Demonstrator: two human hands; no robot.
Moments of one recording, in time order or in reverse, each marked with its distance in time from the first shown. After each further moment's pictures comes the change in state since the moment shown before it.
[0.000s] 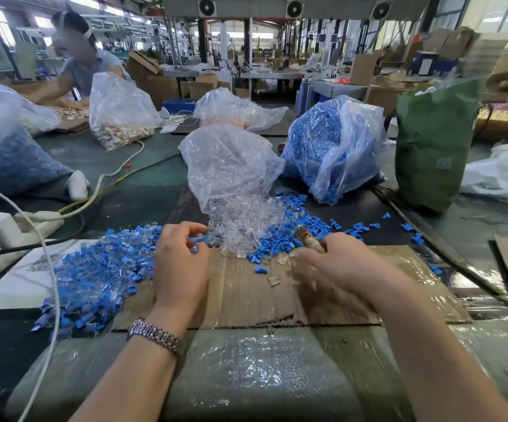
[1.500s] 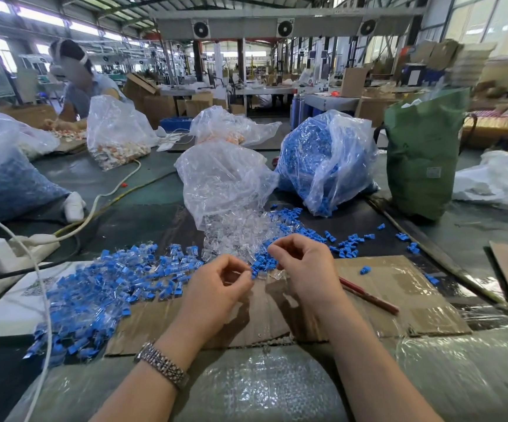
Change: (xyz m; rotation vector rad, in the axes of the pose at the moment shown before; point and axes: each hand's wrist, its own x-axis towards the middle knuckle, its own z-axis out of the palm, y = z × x) left_hand -0.021 0.025 0.014 -0.265 -0.498 -0.012; right_hand 0.029 -0.007 0.051 0.708 0.304 -0.277
